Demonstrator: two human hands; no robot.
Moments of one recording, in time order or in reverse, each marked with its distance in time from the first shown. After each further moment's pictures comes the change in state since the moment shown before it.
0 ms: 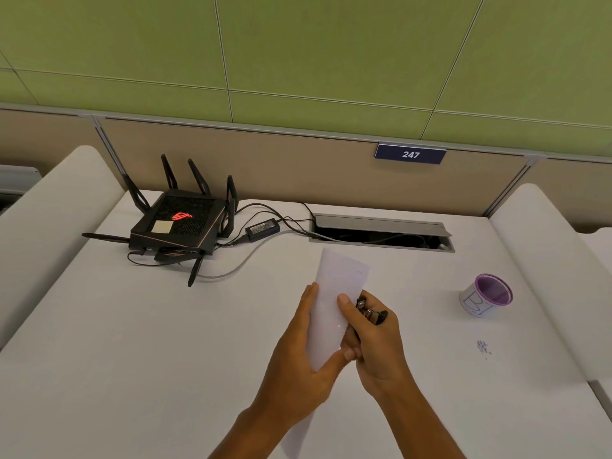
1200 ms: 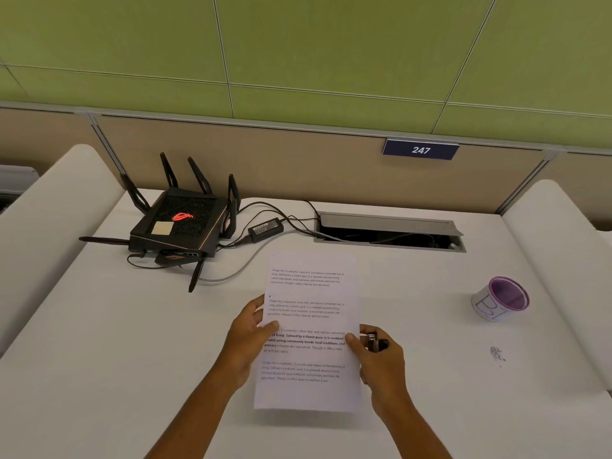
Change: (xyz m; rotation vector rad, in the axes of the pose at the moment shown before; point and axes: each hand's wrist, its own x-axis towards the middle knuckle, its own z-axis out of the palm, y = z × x) left_hand 0.070 -0.107 -0.060 -0.399 0.080 -0.539; right_hand 0.031 0.082 -0.052 -0.327 0.382 0.224
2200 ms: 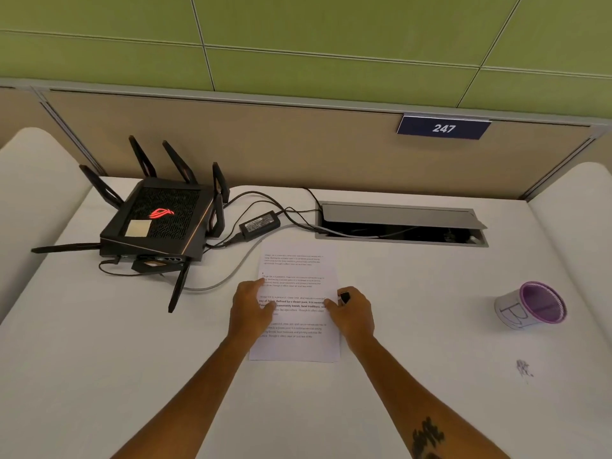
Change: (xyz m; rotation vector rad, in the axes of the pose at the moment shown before) left_hand 0.159 -0.027 0.002 0.668 0.186 0.120; right_hand 0.175 0.015 0.089 -0.620 -0.025 -0.058
